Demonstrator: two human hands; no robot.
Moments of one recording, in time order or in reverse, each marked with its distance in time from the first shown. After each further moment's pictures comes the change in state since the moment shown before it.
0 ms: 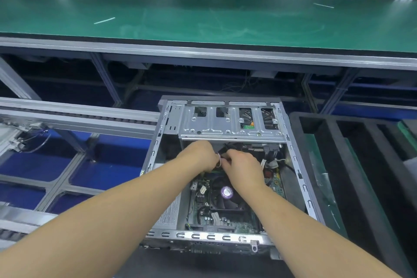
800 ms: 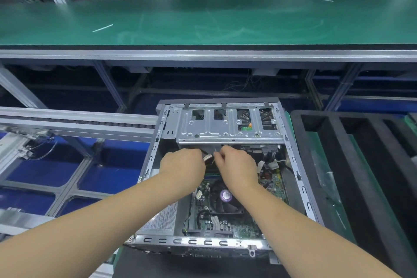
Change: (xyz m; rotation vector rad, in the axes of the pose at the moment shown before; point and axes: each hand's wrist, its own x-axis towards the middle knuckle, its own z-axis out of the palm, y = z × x) left_hand -0.033 -0.022 0.000 0.519 0.316 0.111; right_hand 0.010 -0.013 0.005 -0.006 0.085 0.010
